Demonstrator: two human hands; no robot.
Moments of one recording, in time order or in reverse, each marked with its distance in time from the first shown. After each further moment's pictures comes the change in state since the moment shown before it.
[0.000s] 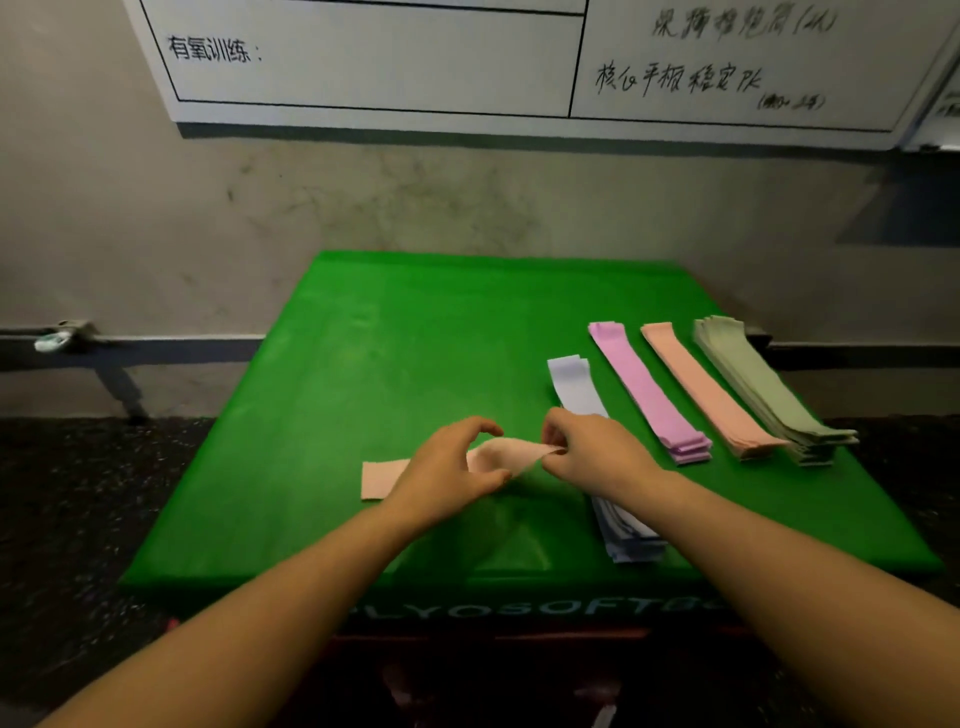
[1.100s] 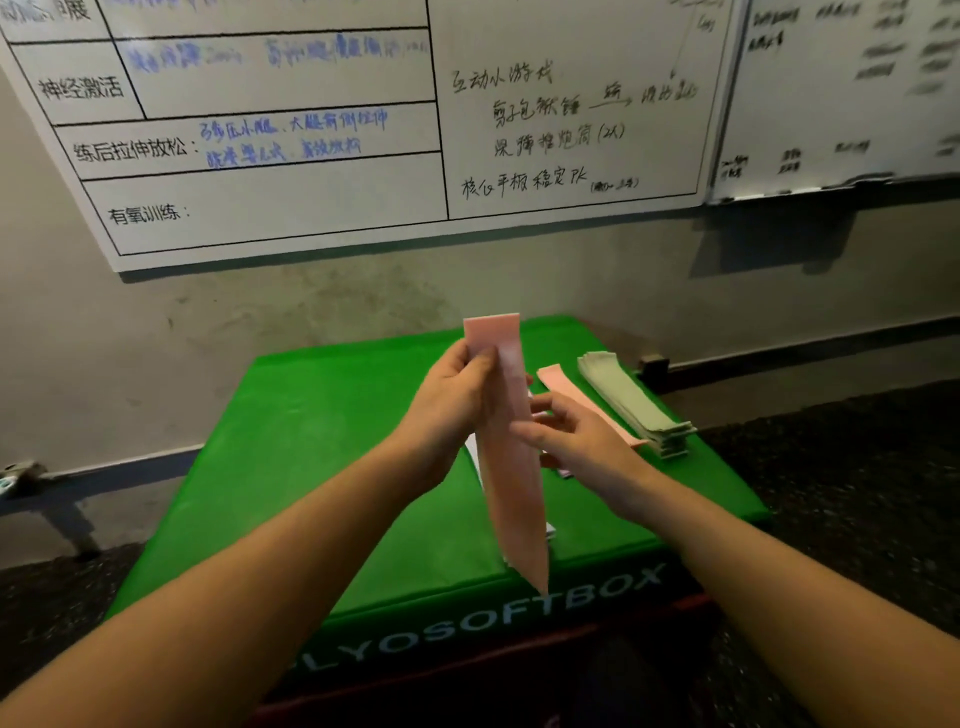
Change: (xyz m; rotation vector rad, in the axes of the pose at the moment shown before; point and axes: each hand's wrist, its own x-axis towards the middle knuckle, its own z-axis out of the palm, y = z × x) left_hand -0.002 0.249 -0.019 -0.909 0.008 -0.007; right_hand -0.142 0.036 -0.112 1.205 0.184 -0.043
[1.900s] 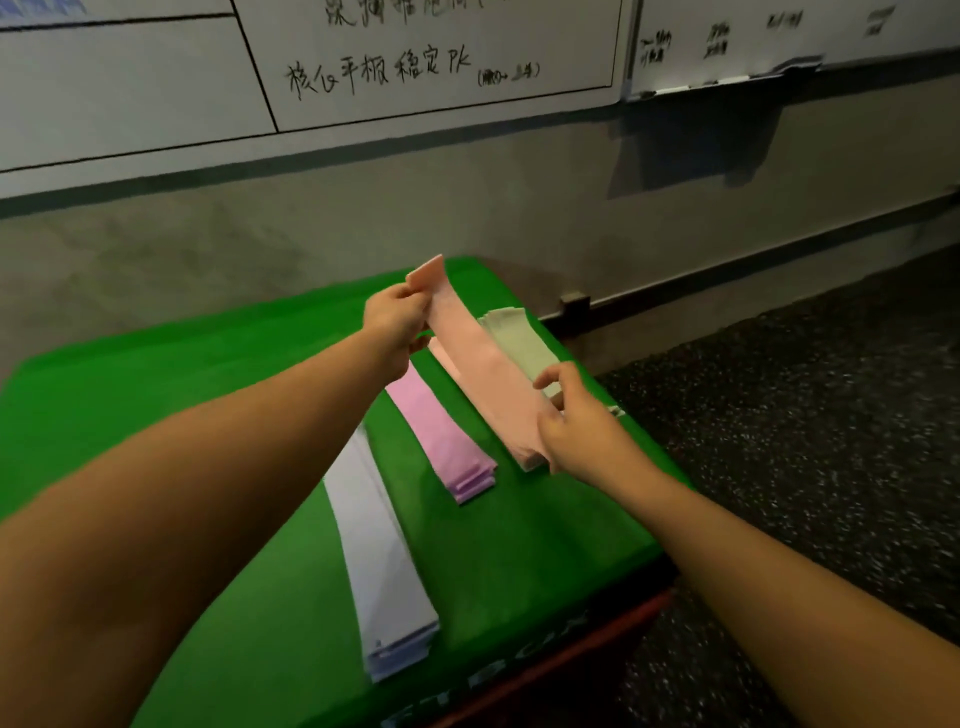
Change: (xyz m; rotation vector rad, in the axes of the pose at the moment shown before) left_hand 0.289 -0.143 0.070 0.169 0.187 -0.303; right_hand 0.093 0.113 -0.161 -0.618 0.359 0.247
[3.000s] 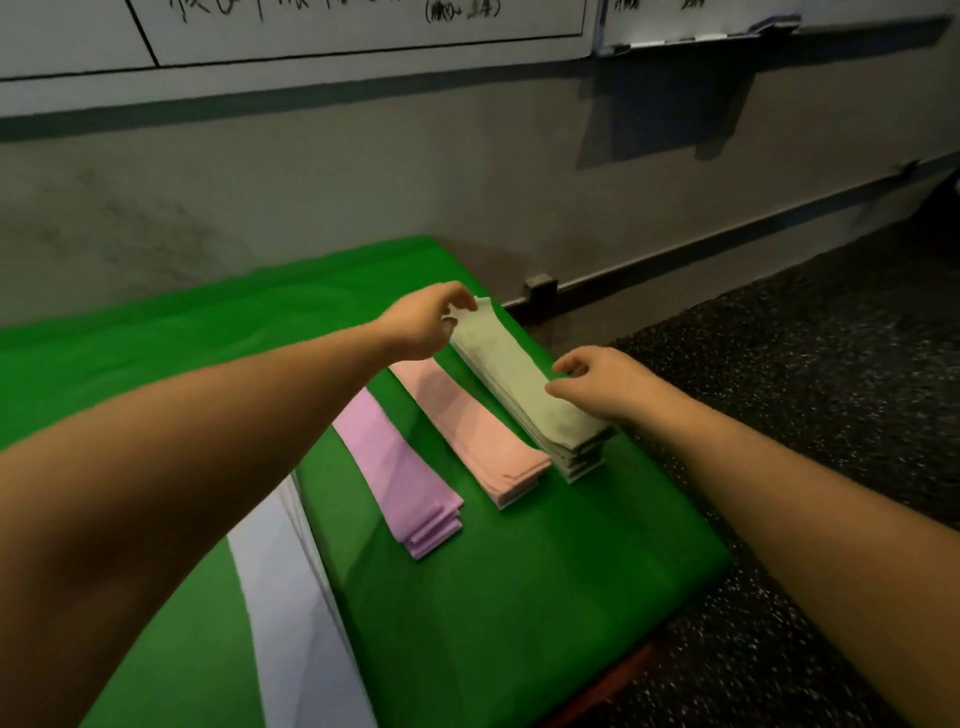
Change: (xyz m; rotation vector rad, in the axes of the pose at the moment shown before) left_hand 0.091 -0.044 0.066 0.995 -0.462 0.574; right_hand 0.100 0.048 -0.040 -0.270 -0.112 0.276
